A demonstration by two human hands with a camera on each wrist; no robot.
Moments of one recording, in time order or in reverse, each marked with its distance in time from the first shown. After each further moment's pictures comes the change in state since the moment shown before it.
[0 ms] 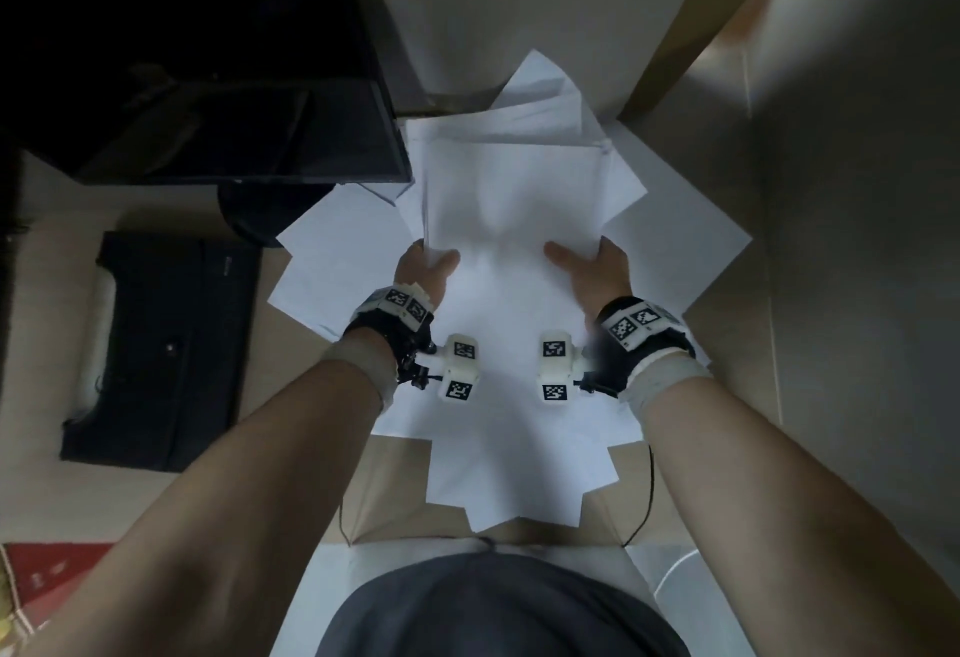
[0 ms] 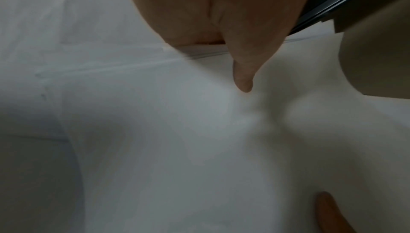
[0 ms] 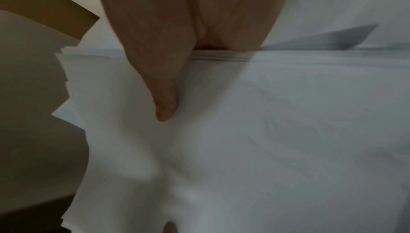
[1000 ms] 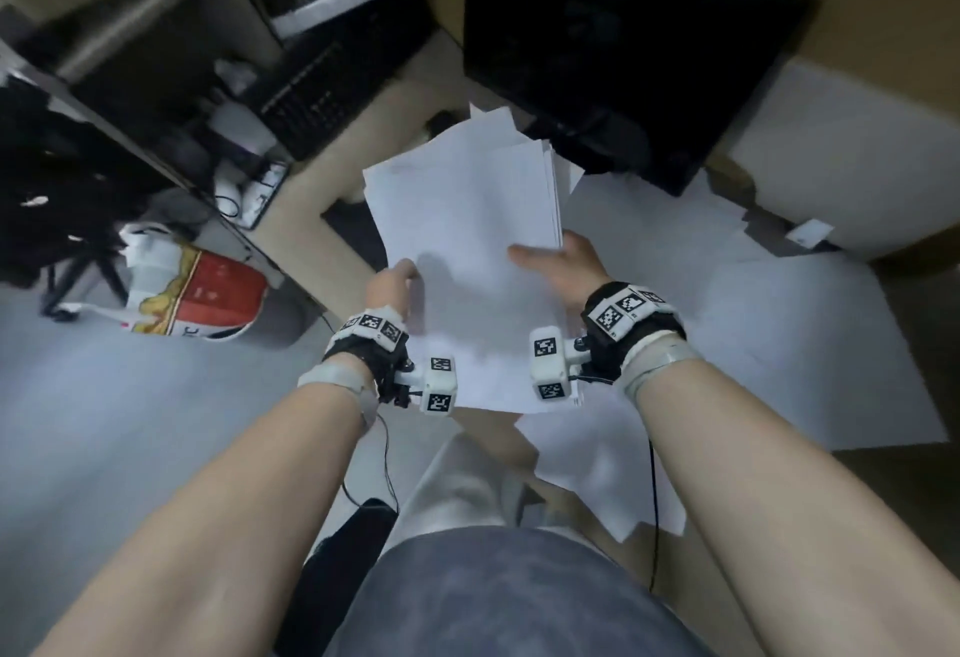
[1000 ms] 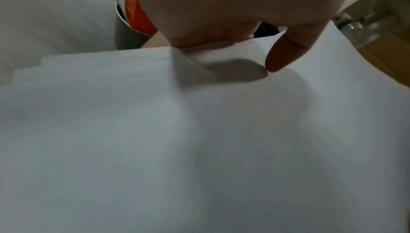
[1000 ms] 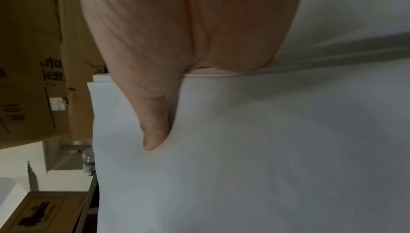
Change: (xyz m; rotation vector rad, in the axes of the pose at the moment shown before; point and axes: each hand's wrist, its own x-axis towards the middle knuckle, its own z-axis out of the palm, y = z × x) left_hand -0.195 -0.212 -0.160 -0.651 0.550 -0.449; right_hand -0.180 -0.003 0.191 -0.523 -0.827 -0.213
